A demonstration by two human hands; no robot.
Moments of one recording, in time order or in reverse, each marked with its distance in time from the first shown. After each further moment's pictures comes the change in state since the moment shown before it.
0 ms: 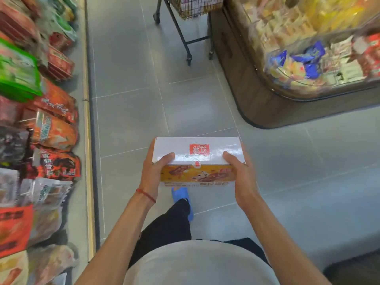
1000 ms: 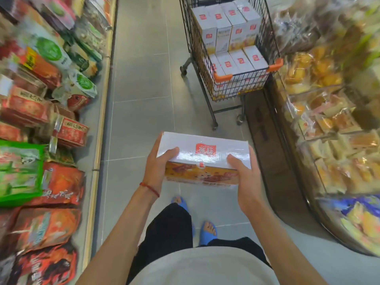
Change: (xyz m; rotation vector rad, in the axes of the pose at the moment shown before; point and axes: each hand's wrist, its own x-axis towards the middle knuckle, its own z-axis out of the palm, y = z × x) left_hand 0.592 0.317 0.004 -0.043 0.120 0.026; right_hand 0.545 -0.299 0.266 0.004 -0.115 -0.082
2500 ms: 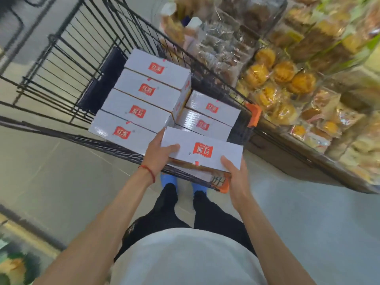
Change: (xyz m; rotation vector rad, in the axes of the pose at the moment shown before) left_hand 0.729 0.237 0.237 0.731 -0.874 -0.152; right_hand 0.568 -0.153 0.167 0.440 0.884 0.229
